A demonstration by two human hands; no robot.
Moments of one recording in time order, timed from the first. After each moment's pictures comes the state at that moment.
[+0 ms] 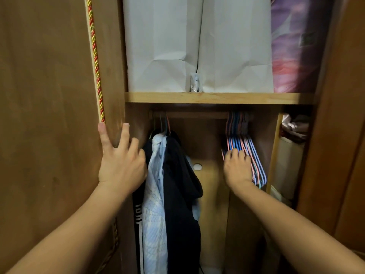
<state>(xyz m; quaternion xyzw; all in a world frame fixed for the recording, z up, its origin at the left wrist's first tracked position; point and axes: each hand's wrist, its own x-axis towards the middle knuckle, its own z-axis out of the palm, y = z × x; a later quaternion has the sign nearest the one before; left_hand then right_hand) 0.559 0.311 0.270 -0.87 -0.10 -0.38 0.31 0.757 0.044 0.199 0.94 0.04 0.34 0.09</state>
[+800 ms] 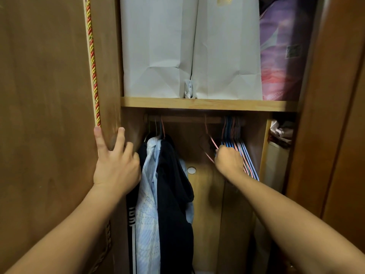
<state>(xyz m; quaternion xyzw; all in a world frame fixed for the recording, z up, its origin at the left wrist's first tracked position) 0.559 0.310 0.271 -0.87 -0.11 -0.36 0.31 0.754 0.045 0.251 0.94 0.06 0.32 -0.13</state>
